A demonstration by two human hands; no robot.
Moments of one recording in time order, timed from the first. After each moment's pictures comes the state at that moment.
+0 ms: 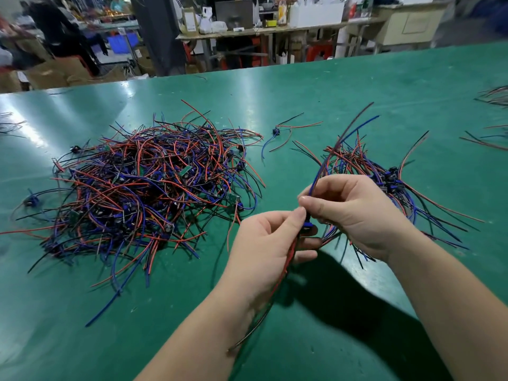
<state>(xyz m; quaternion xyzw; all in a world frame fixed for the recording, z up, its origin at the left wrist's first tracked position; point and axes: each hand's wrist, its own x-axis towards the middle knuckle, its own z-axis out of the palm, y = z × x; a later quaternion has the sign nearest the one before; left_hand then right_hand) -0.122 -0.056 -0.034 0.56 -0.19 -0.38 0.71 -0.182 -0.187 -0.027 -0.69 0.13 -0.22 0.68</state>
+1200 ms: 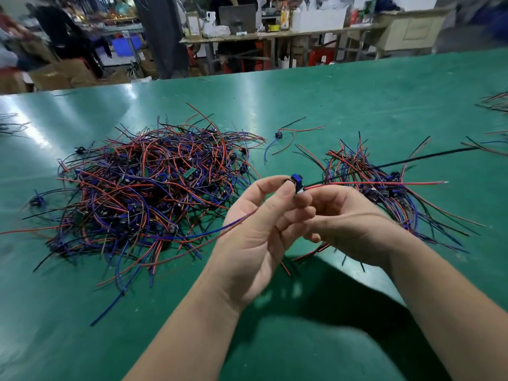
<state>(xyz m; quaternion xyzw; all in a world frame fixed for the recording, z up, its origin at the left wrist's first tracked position) -0.111 -0.043 -0.014 0.32 -0.20 -0.41 0.83 -0.181 -0.185 -0.032 -0.63 0.02 -0.09 0.77</state>
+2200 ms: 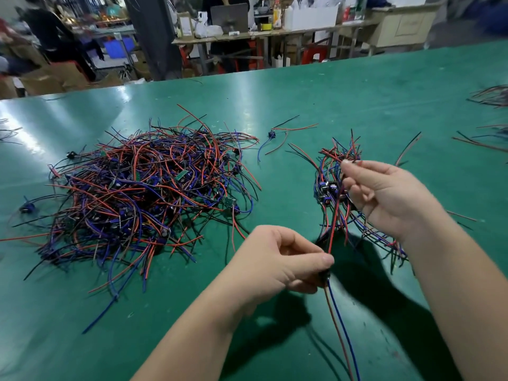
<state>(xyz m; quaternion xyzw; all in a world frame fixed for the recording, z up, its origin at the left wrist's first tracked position) -0.122 -0.046 -0.029 0.61 -0.29 -0.47 0.57 -0.194 -0.218 -0.006 -0.45 0.30 -0.32 0.78</state>
